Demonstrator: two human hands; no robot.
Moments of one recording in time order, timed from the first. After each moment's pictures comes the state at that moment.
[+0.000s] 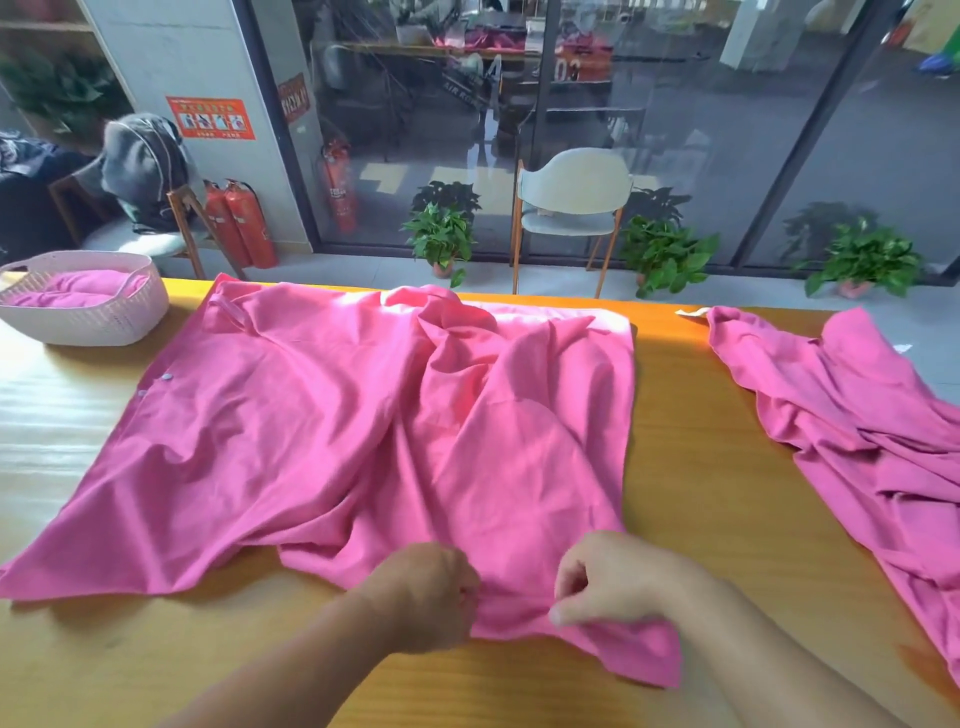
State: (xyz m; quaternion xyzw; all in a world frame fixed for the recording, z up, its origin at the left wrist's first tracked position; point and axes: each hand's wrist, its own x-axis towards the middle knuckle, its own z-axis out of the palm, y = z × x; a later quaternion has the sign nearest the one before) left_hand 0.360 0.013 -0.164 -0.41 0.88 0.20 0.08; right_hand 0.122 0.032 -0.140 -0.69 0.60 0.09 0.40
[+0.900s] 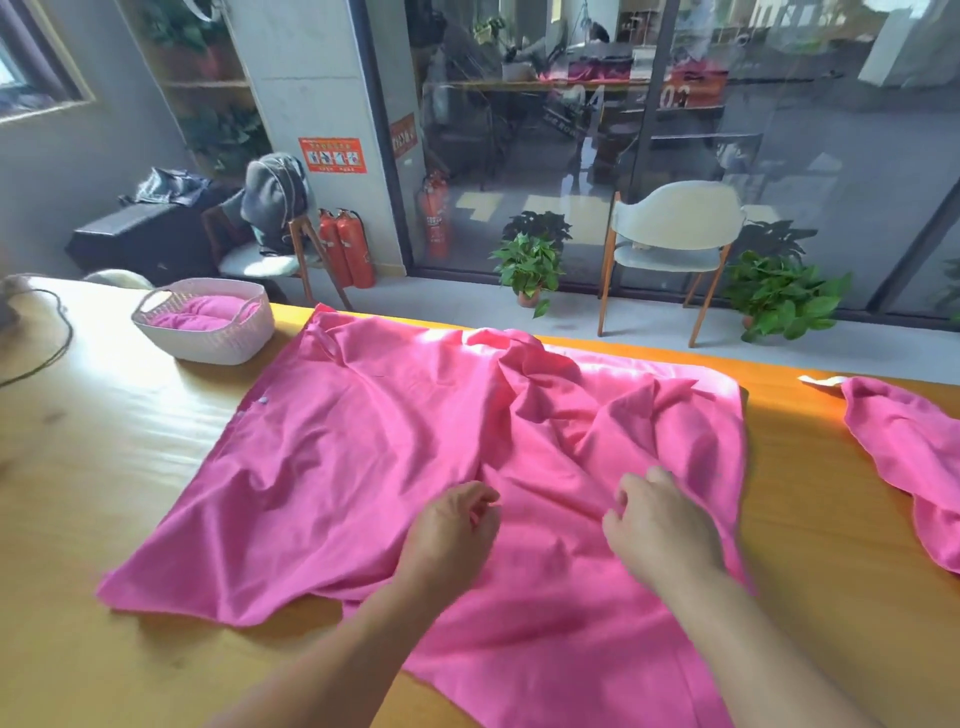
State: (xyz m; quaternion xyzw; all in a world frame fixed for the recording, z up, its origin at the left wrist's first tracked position) left_hand 0.367 -0.073 -0.160 -0.66 0.67 0.23 -0.27; right_hand 0.148 -0.081 -0.131 -0.66 0.75 -0.05 0.09
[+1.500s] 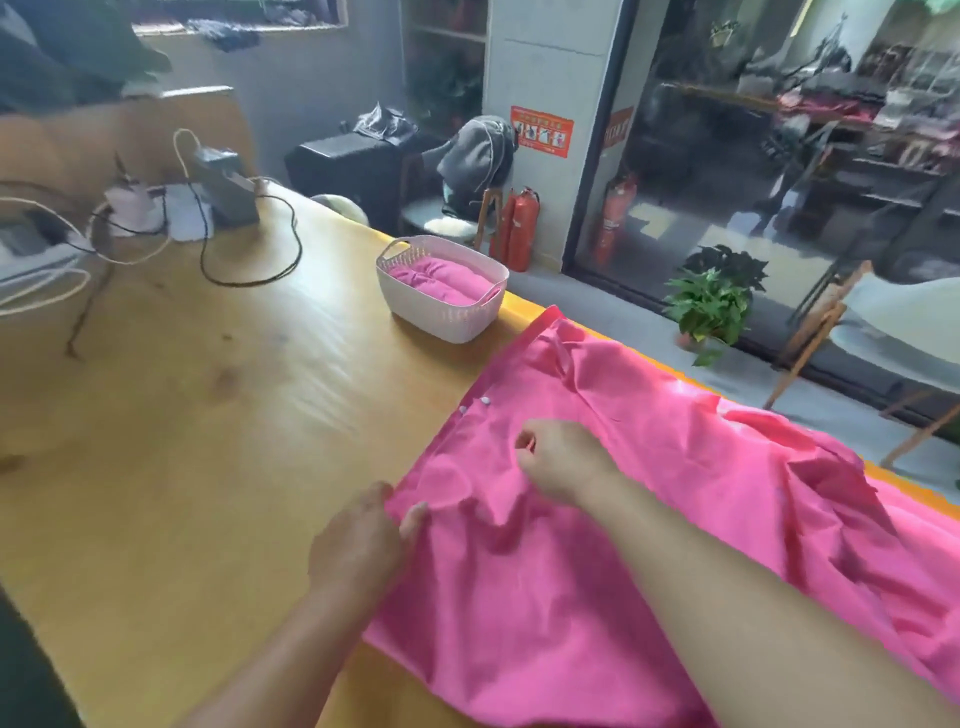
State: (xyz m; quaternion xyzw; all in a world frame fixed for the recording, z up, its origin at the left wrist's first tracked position) left_hand 0.688 -0.074 -0.174 -0.89 0.39 0.17 -0.14; right_hand 0.530 -0.235 -0.136 -0.85 0.49 -0.01 0.20
